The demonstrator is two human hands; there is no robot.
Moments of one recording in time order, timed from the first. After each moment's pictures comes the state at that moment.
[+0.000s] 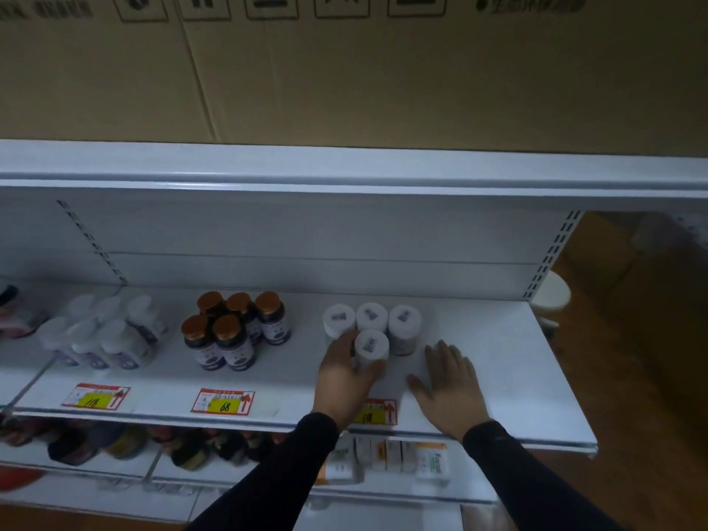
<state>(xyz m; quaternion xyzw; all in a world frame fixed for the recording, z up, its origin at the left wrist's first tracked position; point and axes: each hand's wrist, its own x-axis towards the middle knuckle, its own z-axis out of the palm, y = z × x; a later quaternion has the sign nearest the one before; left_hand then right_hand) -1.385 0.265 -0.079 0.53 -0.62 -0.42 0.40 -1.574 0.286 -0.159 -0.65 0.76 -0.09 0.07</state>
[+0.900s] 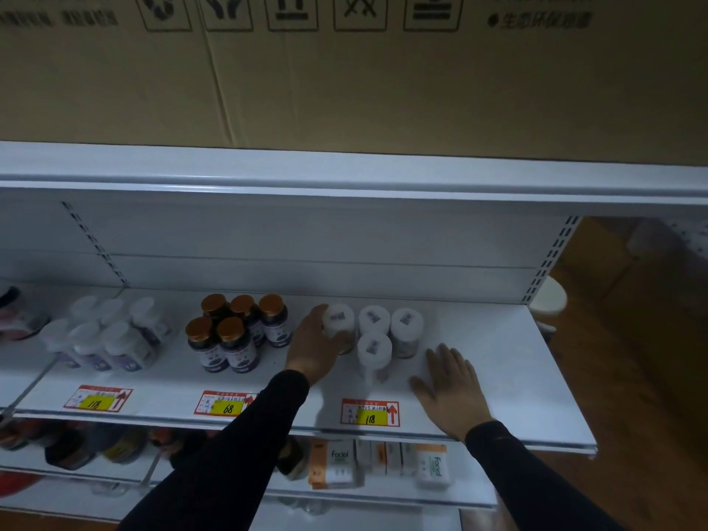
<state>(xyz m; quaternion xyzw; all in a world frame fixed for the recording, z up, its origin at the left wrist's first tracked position) -1.347 0.206 -0.065 0.59 -0.63 -0.39 0.33 -1.578 0.288 -0.148 -0.65 0.75 -0.05 0.09</state>
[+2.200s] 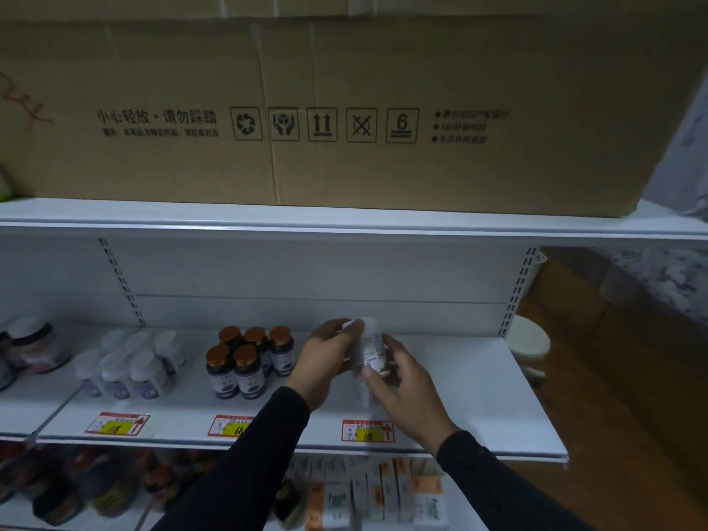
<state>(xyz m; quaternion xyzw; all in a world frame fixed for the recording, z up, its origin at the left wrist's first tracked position) -1.354 0.271 0.024 0.44 -0.48 -0.62 0.44 -1.491 0.331 -0.015 -0.62 0.56 -0.47 0.30</state>
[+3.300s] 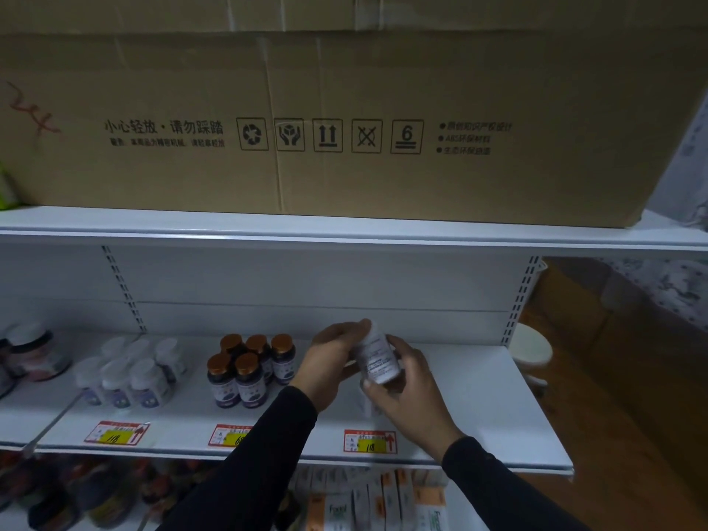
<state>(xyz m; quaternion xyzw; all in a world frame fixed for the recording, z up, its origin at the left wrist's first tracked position) -1.357 0.267 0.032 0.41 -0.45 -0.66 0.44 -1.496 0.327 -0.015 -0.61 0.58 -0.46 0.28</state>
